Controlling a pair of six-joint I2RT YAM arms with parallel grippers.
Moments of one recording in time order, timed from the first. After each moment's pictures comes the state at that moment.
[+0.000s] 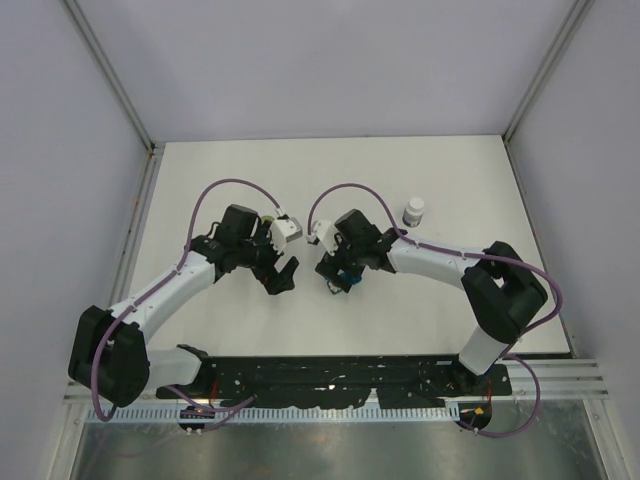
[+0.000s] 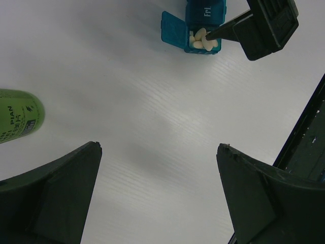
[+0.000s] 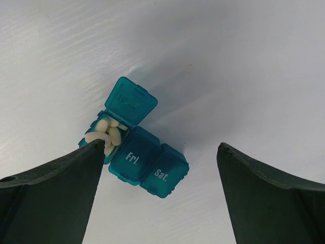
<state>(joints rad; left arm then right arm) -0.45 1.26 0.84 -0.48 0.50 0.37 0.76 1.67 1.02 -0.30 -0.12 -0.33</state>
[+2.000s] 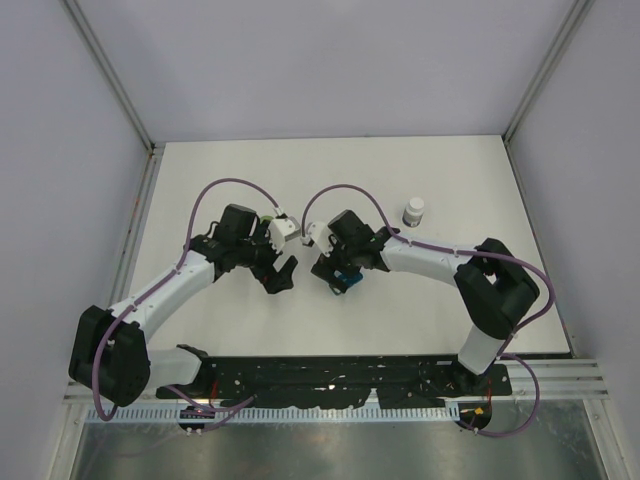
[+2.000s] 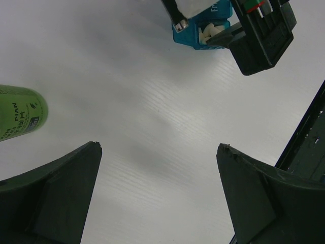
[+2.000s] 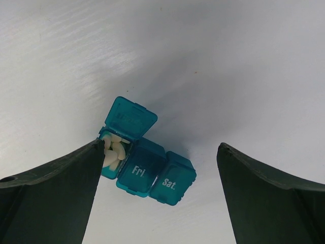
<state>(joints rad) -0.44 1.27 0.84 -0.48 0.50 0.37 0.79 1.71 1.07 -0.33 -0.09 -0.34</state>
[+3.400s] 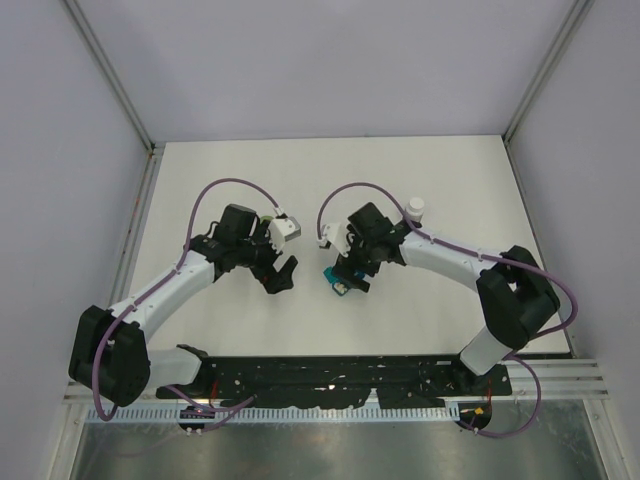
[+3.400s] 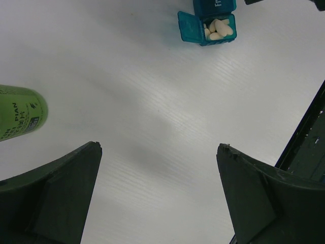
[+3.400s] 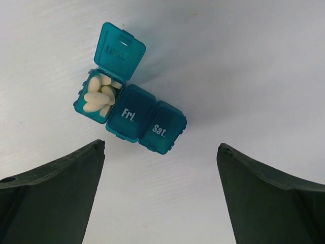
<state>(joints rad) -0.44 1.27 0.84 -0.48 0.50 0.38 0.70 1.61 1.04 -0.49 -0.17 -0.51</state>
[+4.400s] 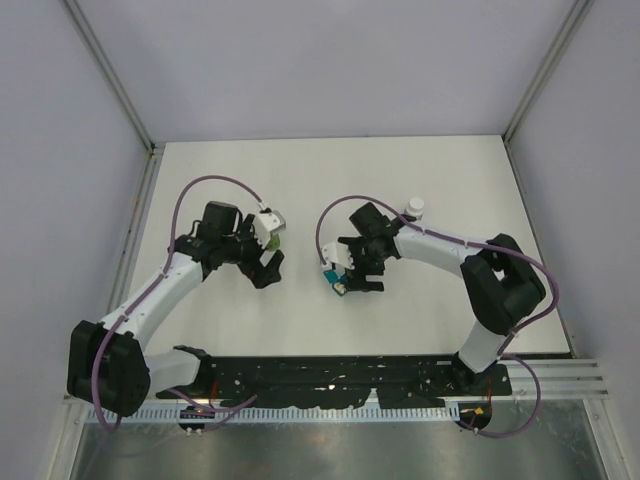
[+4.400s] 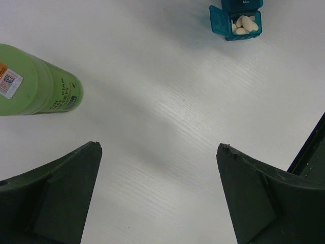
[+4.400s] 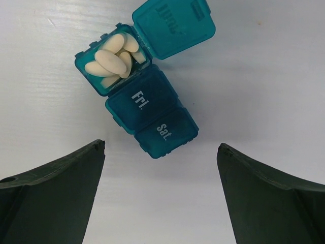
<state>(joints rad) -0.33 1.22 0.84 -0.52 0.52 0.44 0.64 1.70 1.07 -0.60 -0.30 -1.03</state>
